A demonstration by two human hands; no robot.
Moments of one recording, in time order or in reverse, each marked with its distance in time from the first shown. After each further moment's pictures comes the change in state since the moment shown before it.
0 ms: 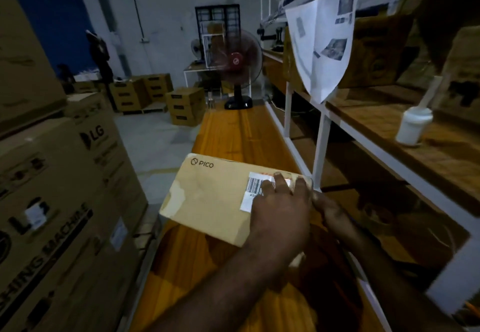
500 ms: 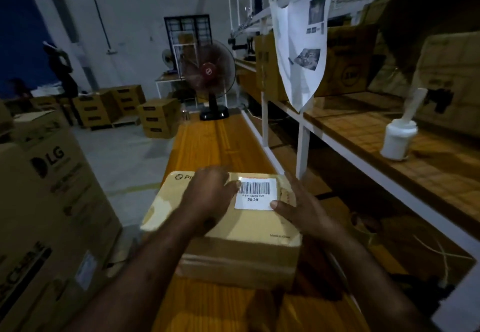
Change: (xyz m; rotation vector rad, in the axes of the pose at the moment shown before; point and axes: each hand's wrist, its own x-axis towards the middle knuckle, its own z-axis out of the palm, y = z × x) left_hand 0.105 -0.116 0.018 -0.427 0.156 -0.106; right_hand 0.040 -0.042 0.008 -0.385 0.001 -0.198
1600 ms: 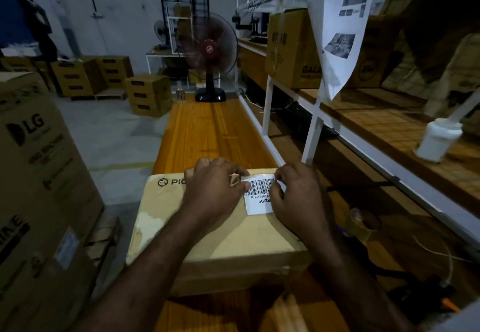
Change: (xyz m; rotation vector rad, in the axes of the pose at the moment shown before) left_hand -0.021 -0.021 -0.001 -0.060 0.056 -0.012; right_hand 0.003 -0.043 0.048 -0.737 0.475 -0.199
